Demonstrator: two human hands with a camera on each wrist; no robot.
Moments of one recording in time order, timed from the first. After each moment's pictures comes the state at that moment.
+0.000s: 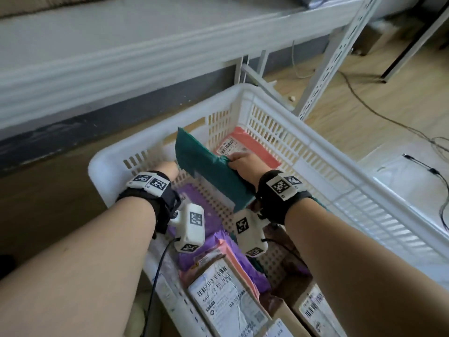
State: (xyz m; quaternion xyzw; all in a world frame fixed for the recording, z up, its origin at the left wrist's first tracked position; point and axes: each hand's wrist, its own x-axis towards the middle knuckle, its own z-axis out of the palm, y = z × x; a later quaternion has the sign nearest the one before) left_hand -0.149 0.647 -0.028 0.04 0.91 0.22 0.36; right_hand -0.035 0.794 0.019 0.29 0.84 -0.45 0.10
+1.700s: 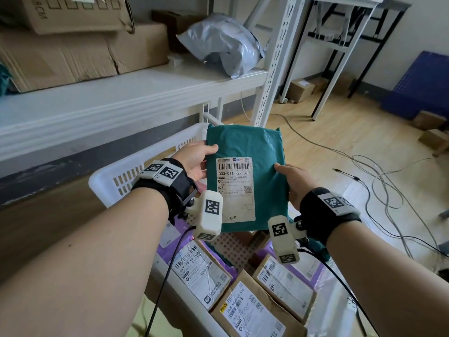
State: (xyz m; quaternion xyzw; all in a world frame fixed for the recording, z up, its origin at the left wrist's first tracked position) left_hand 0.000 0.684 0.132 0.10 0.59 0.67 0.44; right_hand 0.157 0.819 0.117 0.45 0.57 -0.66 -0.18
